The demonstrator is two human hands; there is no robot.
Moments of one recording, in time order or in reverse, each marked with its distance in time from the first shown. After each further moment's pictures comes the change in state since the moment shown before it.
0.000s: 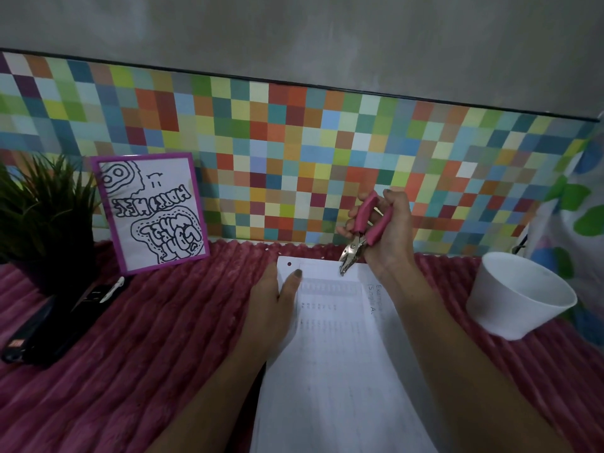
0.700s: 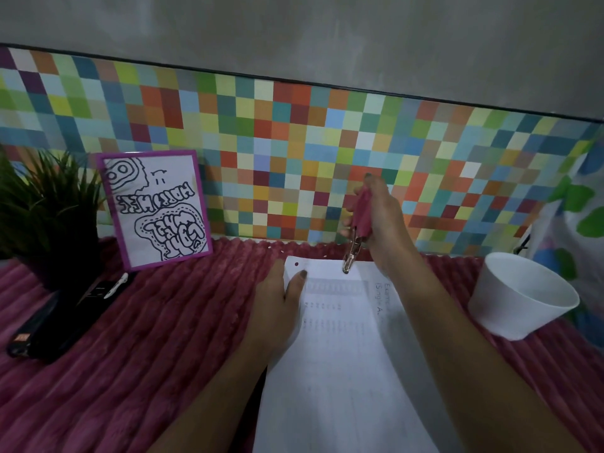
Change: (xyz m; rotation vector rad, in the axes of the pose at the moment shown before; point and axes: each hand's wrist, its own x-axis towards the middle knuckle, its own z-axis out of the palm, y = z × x) left_hand -0.003 0.003 0.000 0.120 0.030 0.134; right_hand 0.006 -0.010 0.023 -0.473 0.165 0.038
